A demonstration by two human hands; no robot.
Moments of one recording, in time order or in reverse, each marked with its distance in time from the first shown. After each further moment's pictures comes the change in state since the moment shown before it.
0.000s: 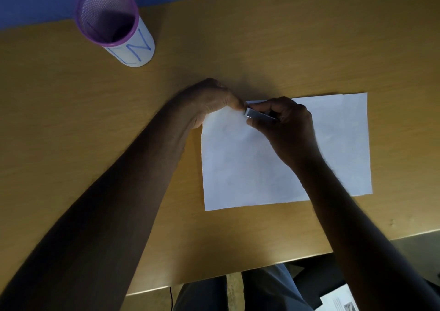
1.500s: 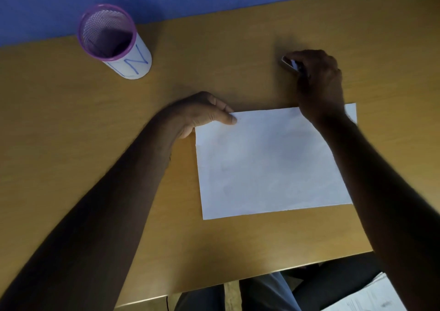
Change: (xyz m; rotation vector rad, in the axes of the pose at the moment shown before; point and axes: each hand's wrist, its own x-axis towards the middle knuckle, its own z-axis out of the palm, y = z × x) left_hand 0.004 -0.014 -0.012 0.123 -0.141 0.107; right_hand 0.092 0.026 -0.057 -0.433 0.188 -0.279
